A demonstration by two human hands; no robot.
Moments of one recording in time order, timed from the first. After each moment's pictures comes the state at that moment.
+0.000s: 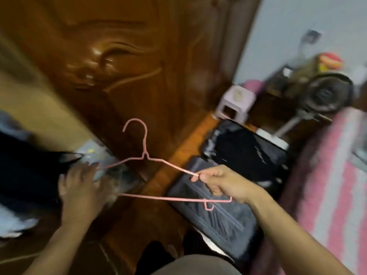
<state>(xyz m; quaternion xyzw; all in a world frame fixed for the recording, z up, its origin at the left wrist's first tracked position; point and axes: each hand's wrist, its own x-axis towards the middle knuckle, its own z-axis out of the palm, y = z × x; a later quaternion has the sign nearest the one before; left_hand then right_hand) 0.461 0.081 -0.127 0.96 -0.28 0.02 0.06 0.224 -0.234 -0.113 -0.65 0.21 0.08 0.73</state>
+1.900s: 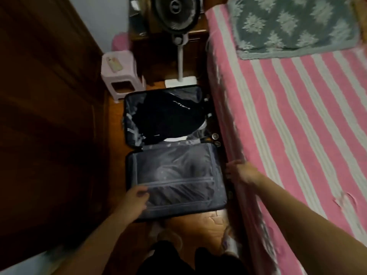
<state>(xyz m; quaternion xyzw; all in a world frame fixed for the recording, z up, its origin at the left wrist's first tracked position) 0.293 -0.230 -0.297 0.78 -0.34 -0.53 0.06 -0.048 -0.305 -0.322 -0.20 0.74 -0.17 0.62</state>
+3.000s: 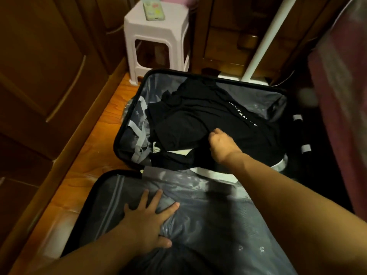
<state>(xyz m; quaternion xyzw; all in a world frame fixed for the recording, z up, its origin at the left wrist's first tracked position) 0.405 -0.426 -0.857 0.61 -0.66 -0.37 -0.26 0.216 -0.658 -0.852 -0.84 0.52 0.06 0.14</state>
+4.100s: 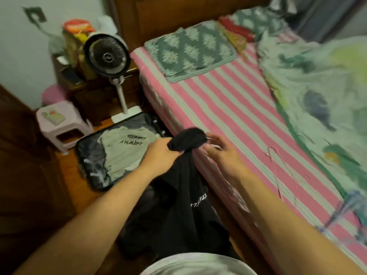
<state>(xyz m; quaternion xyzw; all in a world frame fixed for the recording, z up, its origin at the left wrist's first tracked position) 0.210 -0.320 -0.128 0.51 -0.71 -0.46 0.12 0.041 -0.211 -0.106 -0.30 0.69 -0.49 0.44</state>
